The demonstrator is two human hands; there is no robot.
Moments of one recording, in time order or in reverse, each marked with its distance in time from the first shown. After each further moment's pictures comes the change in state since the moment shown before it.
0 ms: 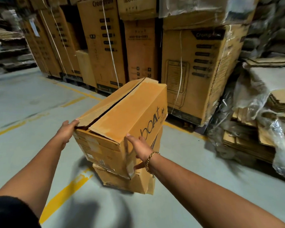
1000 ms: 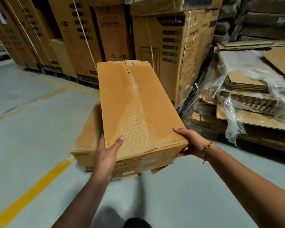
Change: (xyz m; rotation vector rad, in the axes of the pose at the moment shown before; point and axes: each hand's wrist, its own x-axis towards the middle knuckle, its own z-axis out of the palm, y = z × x) left_hand -0.361 0.012 0.189 -0.355 -0.180 0.164; right_hand -0.139 0.122 -0.304 0.151 0.060 0.019
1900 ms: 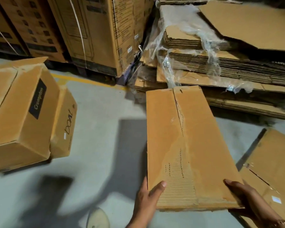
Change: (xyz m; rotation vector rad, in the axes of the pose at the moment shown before) left_hand -0.207 -0.215 0.280 0.107 -0.712 -0.347; right_hand -0.188 0.268 -0.247 0.251 0.617 0.394
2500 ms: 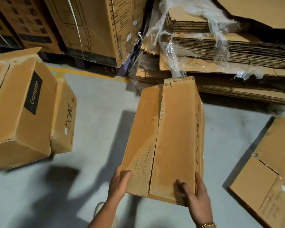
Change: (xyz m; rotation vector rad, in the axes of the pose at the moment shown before) left_hand 0.078 -0.062 -0.112 0.199 0.161 -0.097; right_hand 0.019 0.076 0.159 -0.196 0.213 -0.227
